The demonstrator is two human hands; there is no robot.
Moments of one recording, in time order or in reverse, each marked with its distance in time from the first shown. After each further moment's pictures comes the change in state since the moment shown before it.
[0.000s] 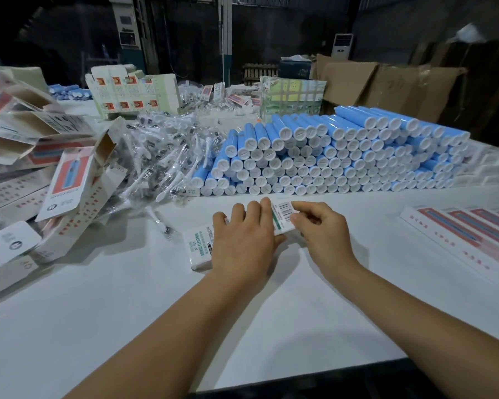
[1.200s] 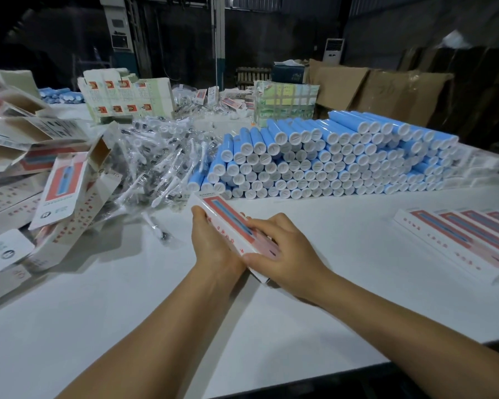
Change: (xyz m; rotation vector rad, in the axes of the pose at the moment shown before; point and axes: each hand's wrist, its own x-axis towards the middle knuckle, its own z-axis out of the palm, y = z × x) left_hand 0.013 -0.013 -0.028 -2.384 -0.024 -1.262; right_hand -0.026 -0.011 0.018 -0.376 -0.434 -0.273
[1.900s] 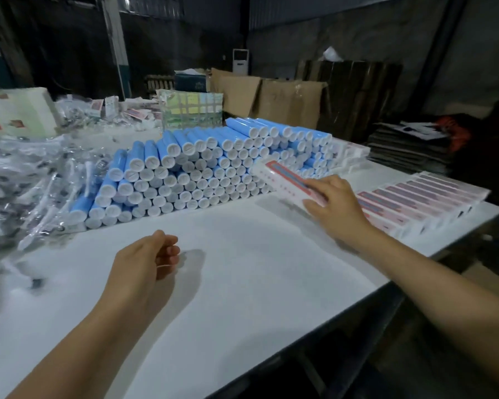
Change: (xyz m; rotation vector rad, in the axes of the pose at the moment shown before) left_hand -0.002 -0.030 0.004 0.864 -0.188 0.284; right_hand -0.045 0.097 -0.203 -0.547 0.461 0.260
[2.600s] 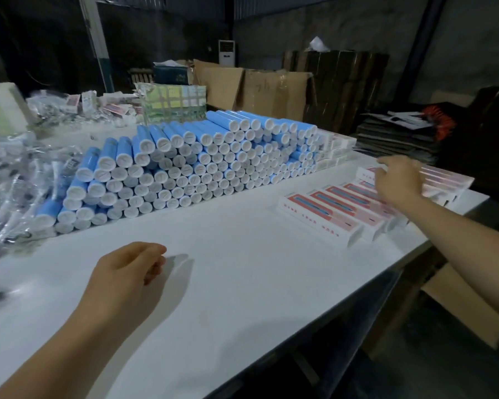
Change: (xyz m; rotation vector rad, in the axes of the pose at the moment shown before) left_hand 0.001 -0.011 -0.006 0.351 -0.075 0.181; right_hand 0.036 0.105 -0.073 -0.411 0.209 0.456
